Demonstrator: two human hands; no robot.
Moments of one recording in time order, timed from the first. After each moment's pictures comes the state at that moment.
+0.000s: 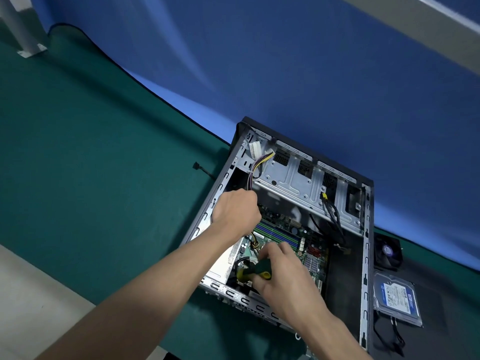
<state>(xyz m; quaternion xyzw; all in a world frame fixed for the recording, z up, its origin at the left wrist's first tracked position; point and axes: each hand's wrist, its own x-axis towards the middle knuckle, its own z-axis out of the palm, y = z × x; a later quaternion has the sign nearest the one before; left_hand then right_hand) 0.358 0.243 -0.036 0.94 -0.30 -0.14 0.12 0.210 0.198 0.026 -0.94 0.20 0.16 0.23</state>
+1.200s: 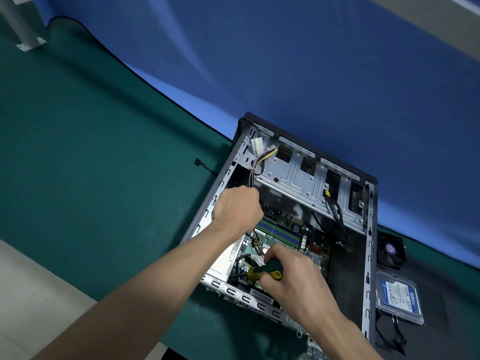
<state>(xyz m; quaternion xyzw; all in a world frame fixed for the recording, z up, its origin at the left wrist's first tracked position) 0.359 0.244 -0.031 0.93 -0.30 -0.15 0.12 0.205 0.184 0.028 -0.94 0.18 0.15 0.25</state>
